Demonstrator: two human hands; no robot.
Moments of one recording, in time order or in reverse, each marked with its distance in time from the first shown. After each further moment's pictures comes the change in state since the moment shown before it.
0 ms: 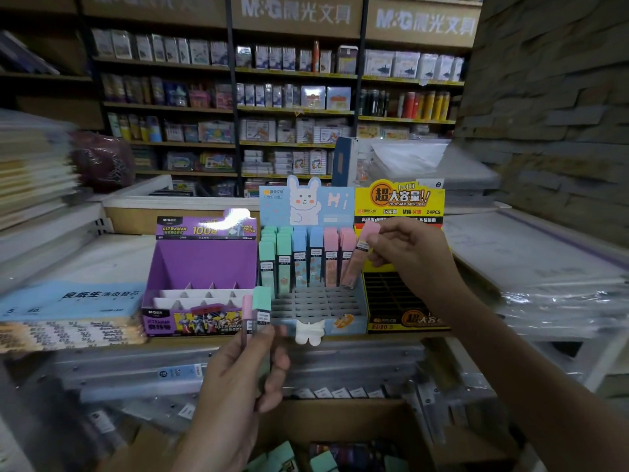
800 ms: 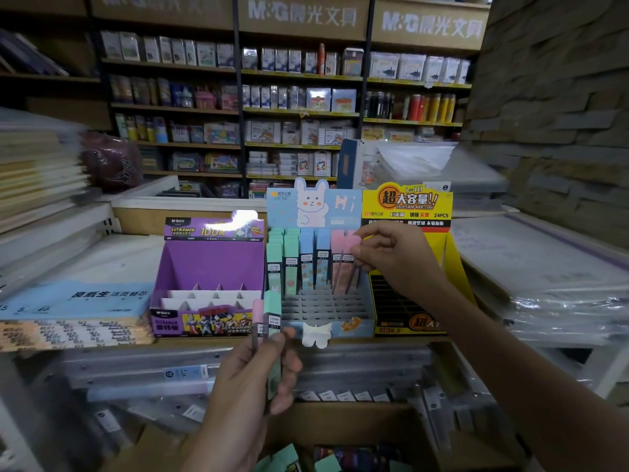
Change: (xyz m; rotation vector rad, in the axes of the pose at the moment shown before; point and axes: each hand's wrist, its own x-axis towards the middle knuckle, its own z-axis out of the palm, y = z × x) left_hand 0.009 -0.009 -0.005 -0.018 -0.042 -0.009; right_hand 0.018 0.013 0.021 -0.134 -0.090 -0.017
